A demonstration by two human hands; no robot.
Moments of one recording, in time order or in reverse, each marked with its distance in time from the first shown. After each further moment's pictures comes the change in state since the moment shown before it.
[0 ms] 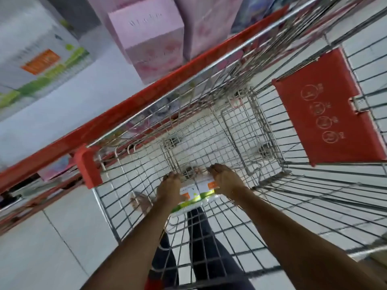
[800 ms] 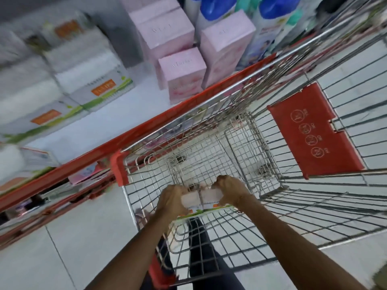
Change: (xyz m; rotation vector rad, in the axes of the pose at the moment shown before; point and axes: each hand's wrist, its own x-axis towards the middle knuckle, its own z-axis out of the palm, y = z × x) left_hand -0.054 -0.012 -0.031 -0.147 0.176 0.081; right_hand -0.053 -0.036 -0.059 0.039 0.058 0.004
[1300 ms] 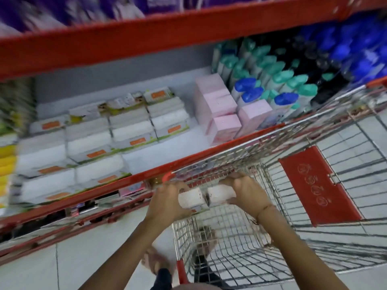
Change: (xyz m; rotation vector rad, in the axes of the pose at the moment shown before) left_hand -0.129 -0.004 -0.152 -0.069 0.428 0.119; right_hand -0.099 -0.100 -0.134 -0.164 0.462 -0.043
